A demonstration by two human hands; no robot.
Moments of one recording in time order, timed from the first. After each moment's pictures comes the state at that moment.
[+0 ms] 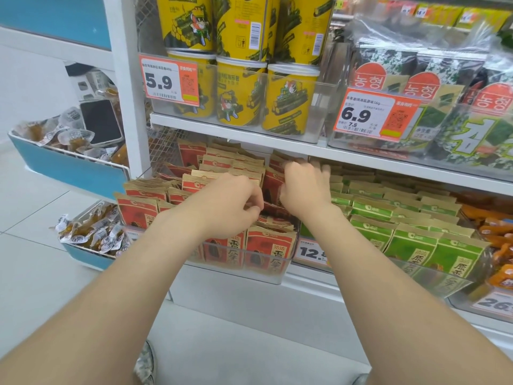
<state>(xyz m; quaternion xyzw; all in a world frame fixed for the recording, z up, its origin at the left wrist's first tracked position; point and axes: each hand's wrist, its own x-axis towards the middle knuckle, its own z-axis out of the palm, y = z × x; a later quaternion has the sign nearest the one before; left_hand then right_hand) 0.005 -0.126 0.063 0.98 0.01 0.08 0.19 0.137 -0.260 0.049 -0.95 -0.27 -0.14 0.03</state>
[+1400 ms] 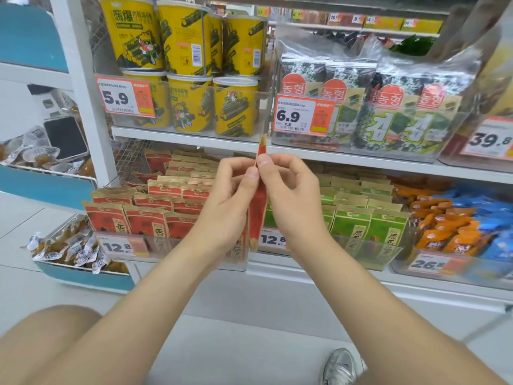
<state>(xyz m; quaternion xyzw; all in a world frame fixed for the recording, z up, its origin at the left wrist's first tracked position) -0.021 -0.241 0.068 0.69 0.01 0.24 0.68 0.038 -0.347 0.080 -0.65 -0.19 -0.03 0.73</state>
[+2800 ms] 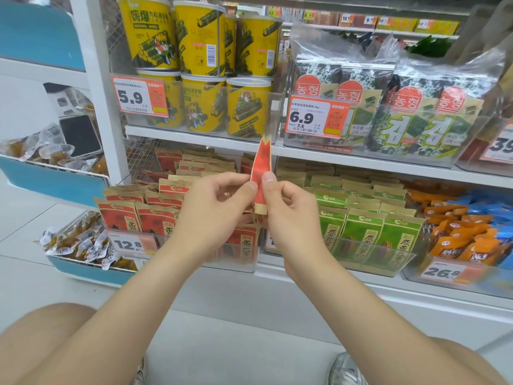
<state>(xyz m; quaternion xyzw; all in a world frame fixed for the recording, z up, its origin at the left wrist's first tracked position) -0.040 -0.217 0.076 0.71 0.09 0.24 0.66 0.022 -0.336 0.061 -0.70 -0.17 0.01 0.70</state>
